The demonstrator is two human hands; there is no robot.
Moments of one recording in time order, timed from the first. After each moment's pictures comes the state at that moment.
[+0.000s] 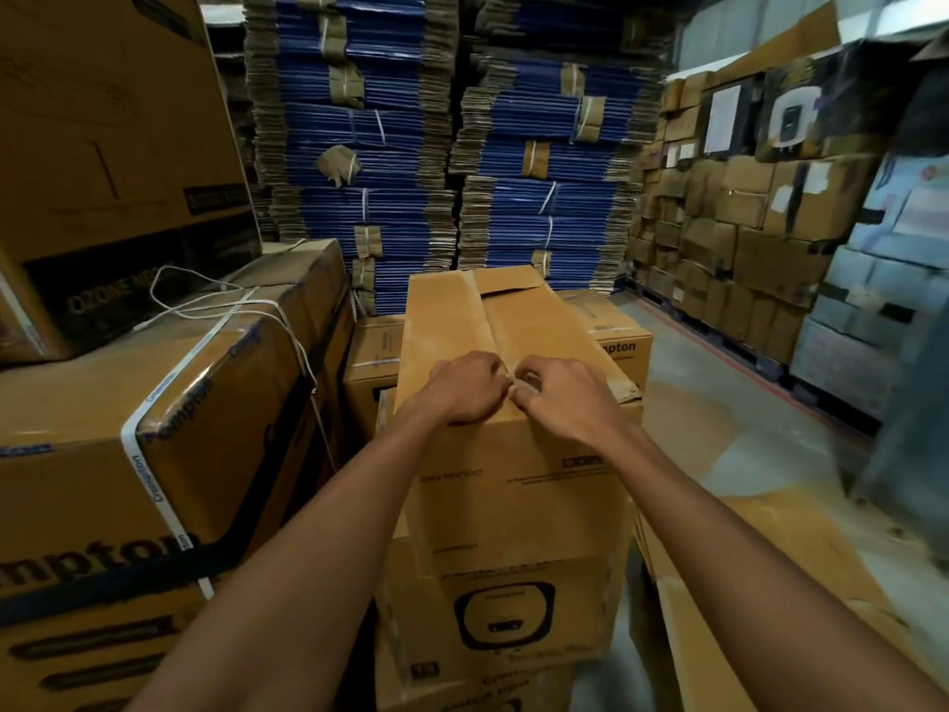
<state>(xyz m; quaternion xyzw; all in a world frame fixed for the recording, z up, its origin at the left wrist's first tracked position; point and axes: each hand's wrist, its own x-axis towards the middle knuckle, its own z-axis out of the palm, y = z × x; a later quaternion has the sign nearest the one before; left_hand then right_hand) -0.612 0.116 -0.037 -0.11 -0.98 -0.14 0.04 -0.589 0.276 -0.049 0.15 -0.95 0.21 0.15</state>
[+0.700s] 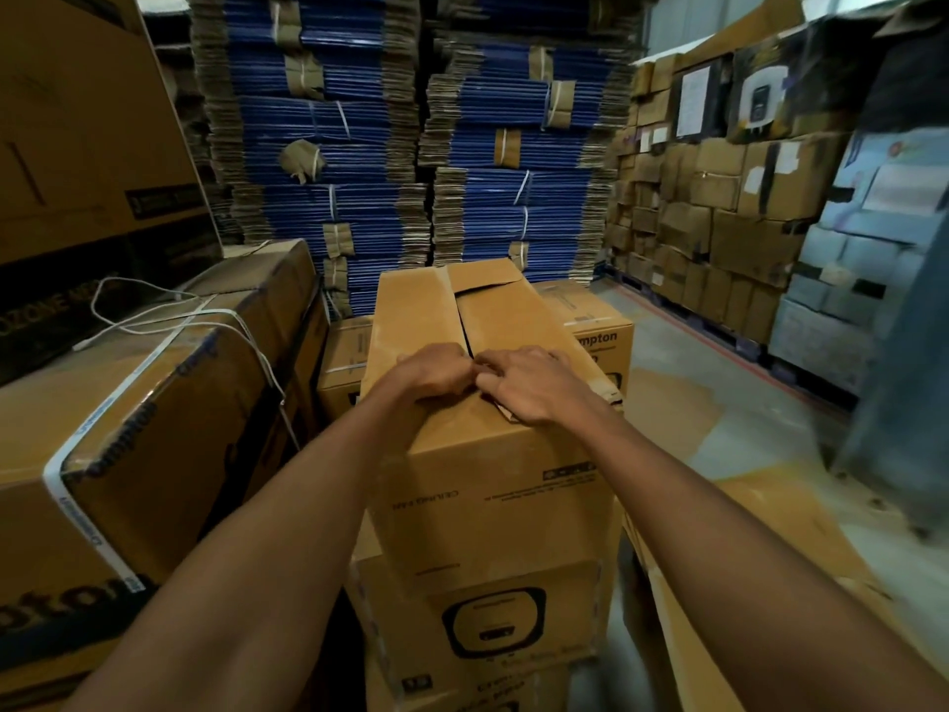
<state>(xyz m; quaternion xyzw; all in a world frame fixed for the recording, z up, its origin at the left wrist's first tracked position) -0.657 0.117 -0.022 -0.06 -0.98 -0.18 -0.05 -0.636 0.272 -0.047 0.17 -0.97 0.15 0.05</state>
